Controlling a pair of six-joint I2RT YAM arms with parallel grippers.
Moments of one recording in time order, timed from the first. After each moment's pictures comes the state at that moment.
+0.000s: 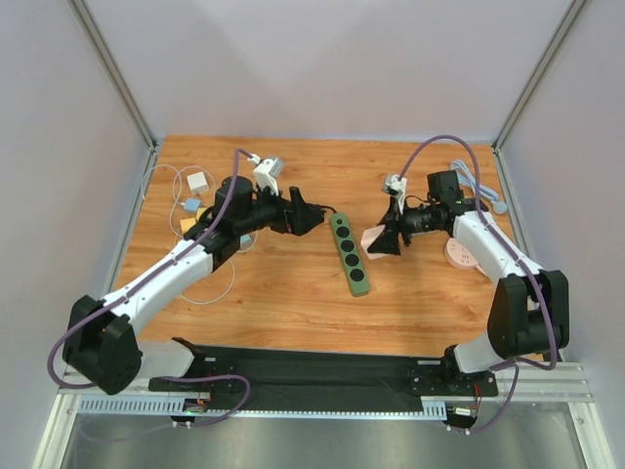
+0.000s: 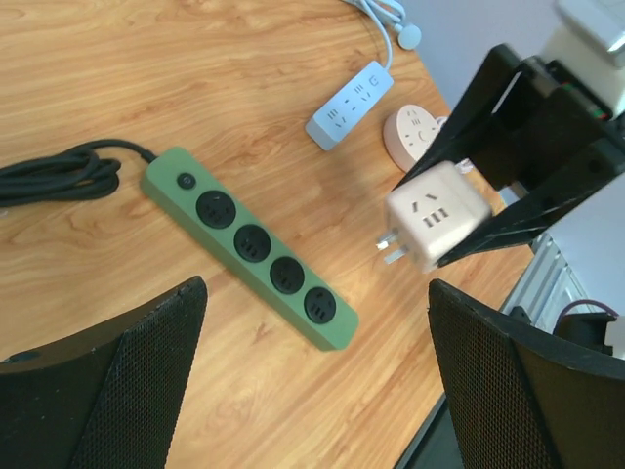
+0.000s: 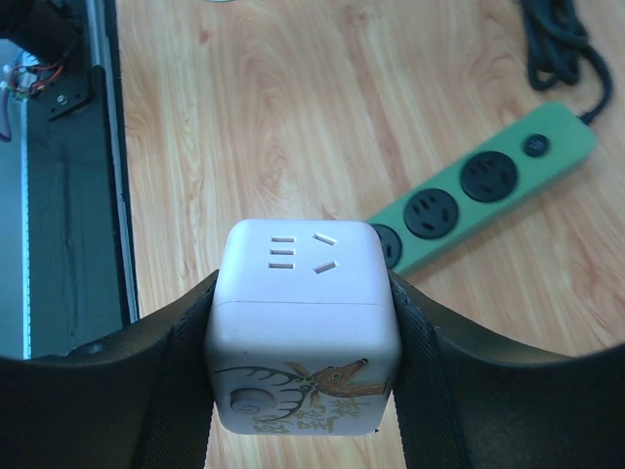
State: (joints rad) left arm -0.54 1.33 0.97 0.06 0.39 -0.47; right arm 0.12 1.46 1.09 -0.62 -1.08 -0.62
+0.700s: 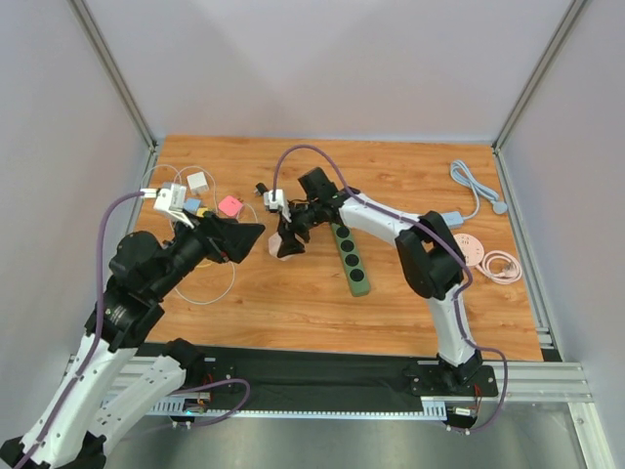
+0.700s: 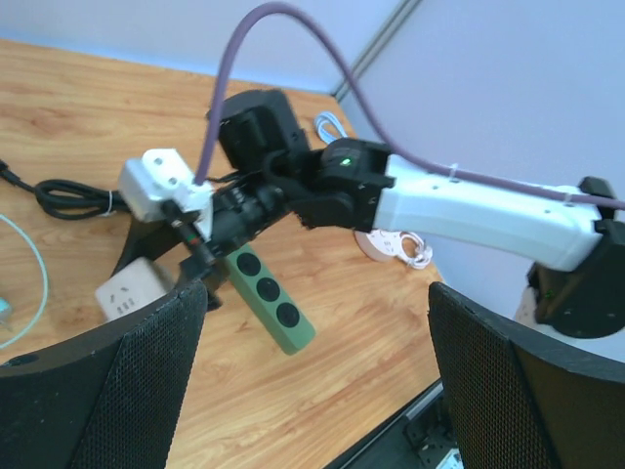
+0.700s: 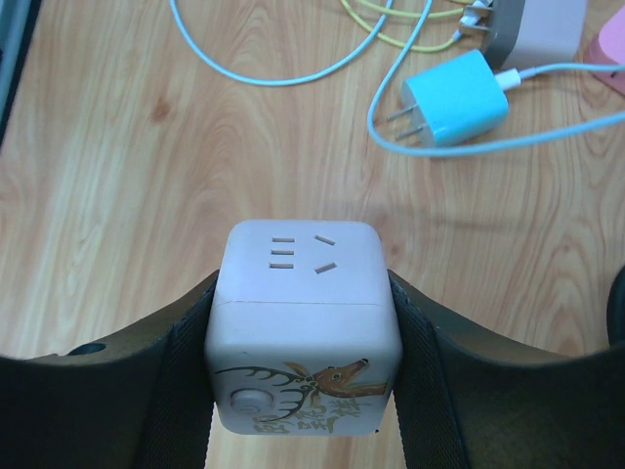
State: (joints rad) left arm -0.50 0.63 0.93 -0.34 0.15 -0.59; right arm 0.67 2.10 1.62 -0.39 -0.87 -0.62
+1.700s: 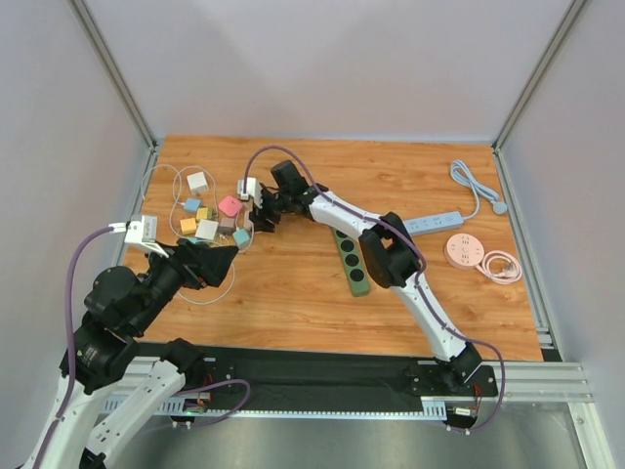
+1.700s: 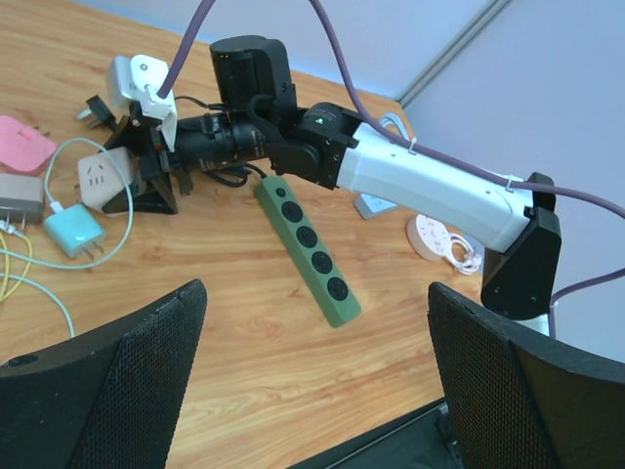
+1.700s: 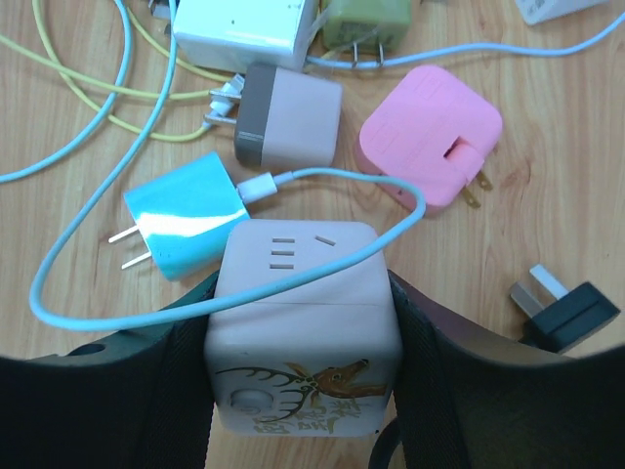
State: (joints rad) left arm -0.50 0.40 0.93 -0.62 -0.02 -0.59; right arm 0.73 2.56 2.19 -0.29 -0.65 -0.62
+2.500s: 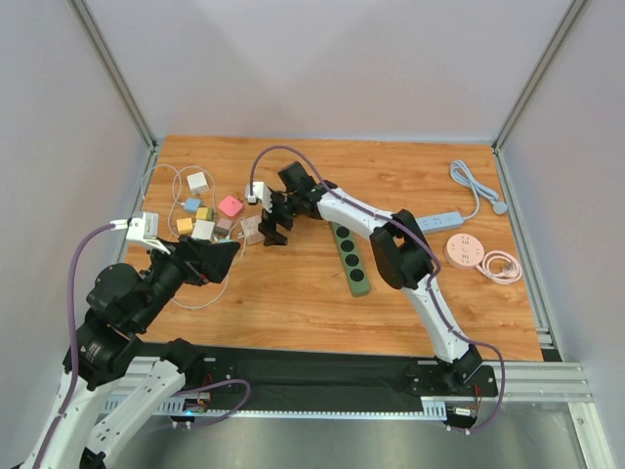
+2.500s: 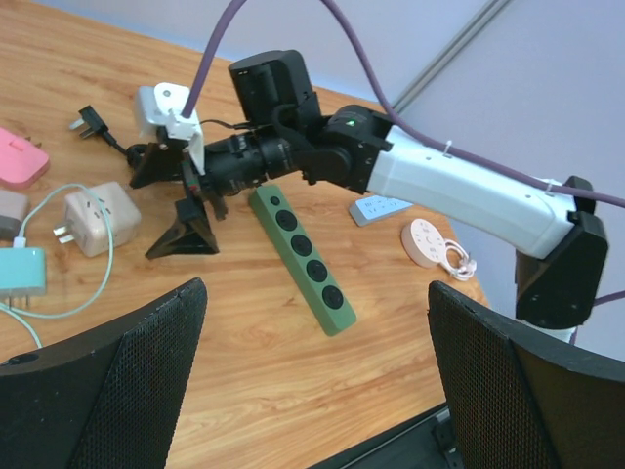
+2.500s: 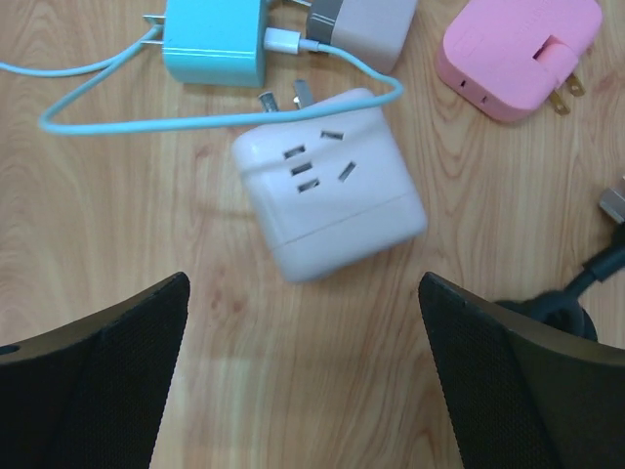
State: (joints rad) left arm -0.50 0.41 0.92 -0.58 -0.02 -0.59; right arm 0.72 2.45 2.06 -0.43 -0.64 -0.62
